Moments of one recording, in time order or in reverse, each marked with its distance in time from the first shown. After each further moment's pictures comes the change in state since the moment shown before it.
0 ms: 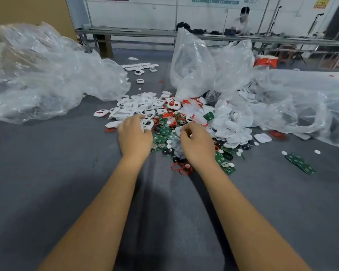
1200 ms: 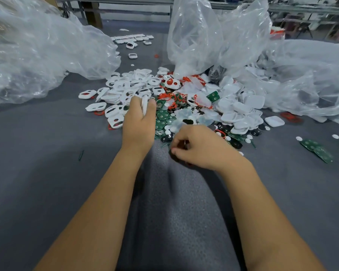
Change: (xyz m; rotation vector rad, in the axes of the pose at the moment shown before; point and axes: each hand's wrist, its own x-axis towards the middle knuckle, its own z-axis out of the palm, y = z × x) left_hand -0.008 0.006 0.019 -0.383 -0.043 0.020; right_hand -0.005 -0.002 -0.024 -0.272 -0.569 -0.277
